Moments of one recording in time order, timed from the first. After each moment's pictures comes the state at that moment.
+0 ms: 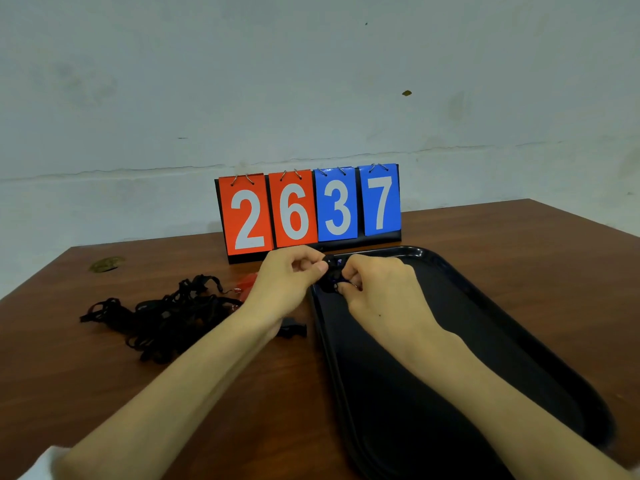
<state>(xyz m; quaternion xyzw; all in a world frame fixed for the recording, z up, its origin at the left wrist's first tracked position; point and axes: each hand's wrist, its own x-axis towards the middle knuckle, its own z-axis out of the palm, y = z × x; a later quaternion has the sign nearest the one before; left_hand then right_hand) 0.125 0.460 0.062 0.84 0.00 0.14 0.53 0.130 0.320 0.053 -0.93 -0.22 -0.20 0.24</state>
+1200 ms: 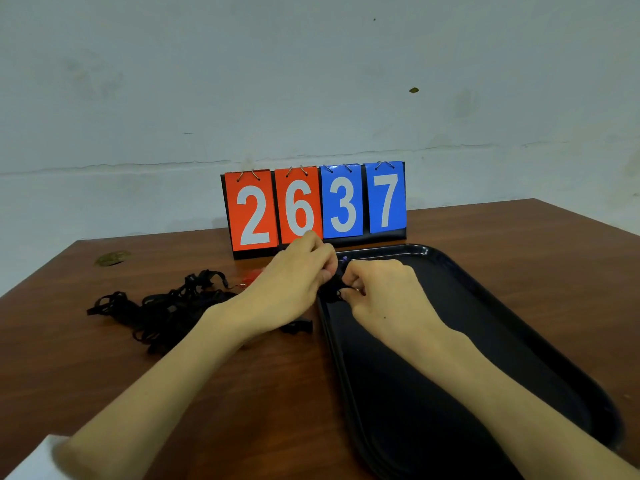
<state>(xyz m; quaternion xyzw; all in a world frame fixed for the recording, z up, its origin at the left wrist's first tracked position) 0.135 0.479 0.058 0.95 -0.22 0.16 0.18 0.132 0.322 0.049 -0.93 -0.24 -0.16 0.22</state>
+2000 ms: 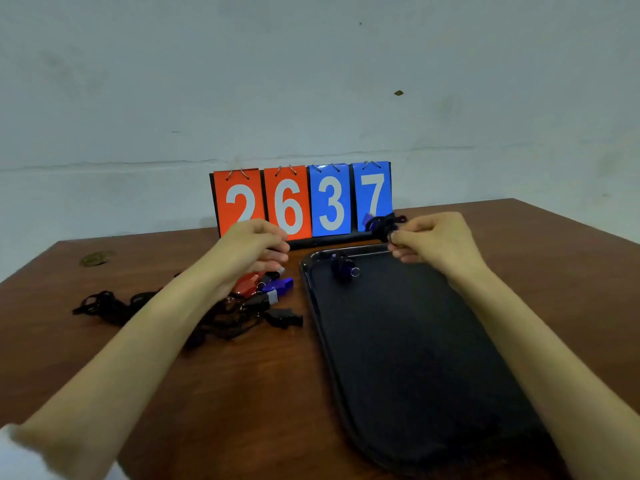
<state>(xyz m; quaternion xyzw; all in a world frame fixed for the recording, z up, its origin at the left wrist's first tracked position) 0.146 0.510 0.082 0.80 0.03 0.05 0.60 0.176 0.262 0.082 -0.82 -0.03 -0.11 0.57</state>
